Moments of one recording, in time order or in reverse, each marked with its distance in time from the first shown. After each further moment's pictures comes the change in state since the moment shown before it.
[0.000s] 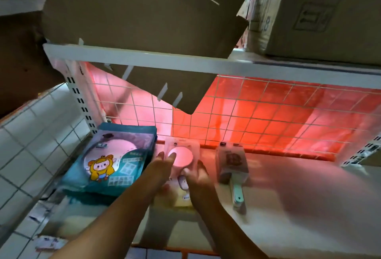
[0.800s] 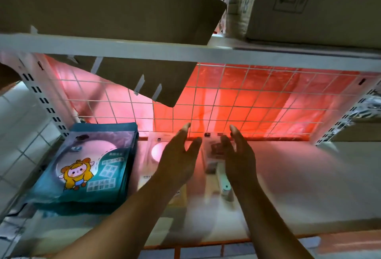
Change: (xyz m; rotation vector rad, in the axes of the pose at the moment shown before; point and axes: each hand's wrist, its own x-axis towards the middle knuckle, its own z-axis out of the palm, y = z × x) left_hand -0.034 0.076 -0.007 -0.793 0.152 0.300; right_hand 0.004 -0.026 -0.111 0.138 0.354 -0.077
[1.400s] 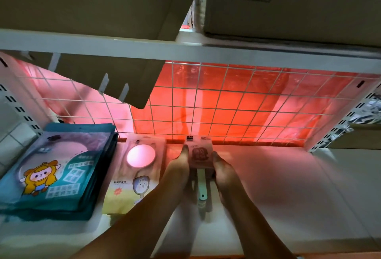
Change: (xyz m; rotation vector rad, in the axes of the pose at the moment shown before) left_hand 0.027 -0.019 0.098 -0.522 0.067 -0.744; right_hand 0.033 0.083 -0.015 0.281 -0.289 0.439
